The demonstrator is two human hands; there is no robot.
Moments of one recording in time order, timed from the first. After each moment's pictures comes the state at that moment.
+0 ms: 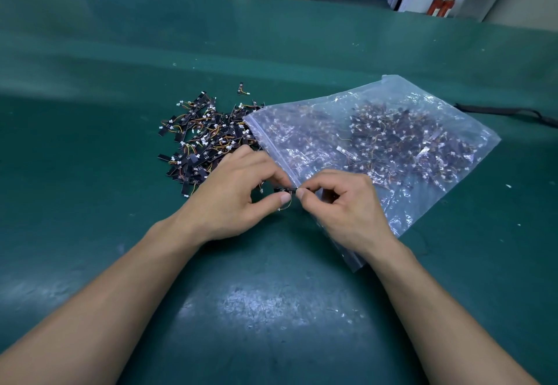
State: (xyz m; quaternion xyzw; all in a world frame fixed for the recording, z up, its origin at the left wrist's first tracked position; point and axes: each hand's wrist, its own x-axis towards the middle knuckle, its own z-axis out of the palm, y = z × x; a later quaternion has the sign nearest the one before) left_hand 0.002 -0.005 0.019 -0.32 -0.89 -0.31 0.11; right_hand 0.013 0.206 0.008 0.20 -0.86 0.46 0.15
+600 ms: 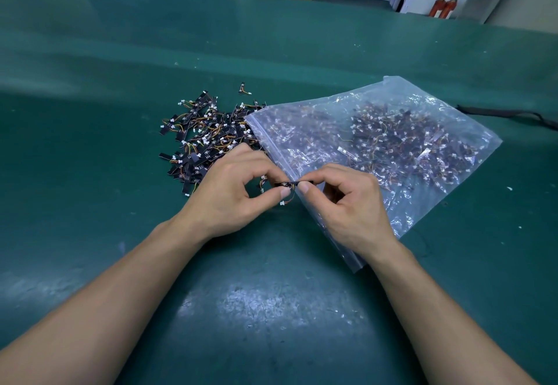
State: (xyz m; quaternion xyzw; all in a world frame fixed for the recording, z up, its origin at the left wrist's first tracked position) left_hand 0.003 -0.004 0.013 -0.30 -0.85 -0.40 0.17; right_hand 0.014 0.207 0.012 0.22 -0.84 0.47 0.17
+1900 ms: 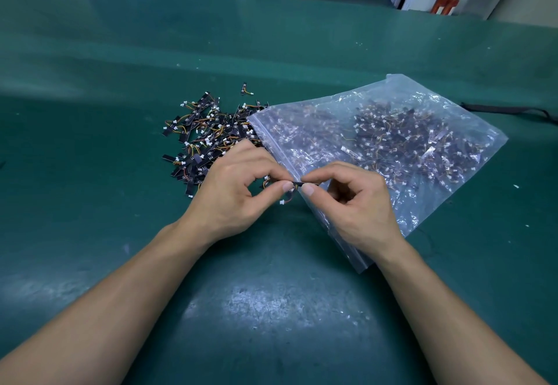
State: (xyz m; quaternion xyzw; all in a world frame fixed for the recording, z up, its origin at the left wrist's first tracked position) left_hand 0.003 -0.003 0.014 -0.32 -0.83 -0.40 0.22; right_hand 0.014 0.209 0.009 0.21 -0.81 0.54 0.14
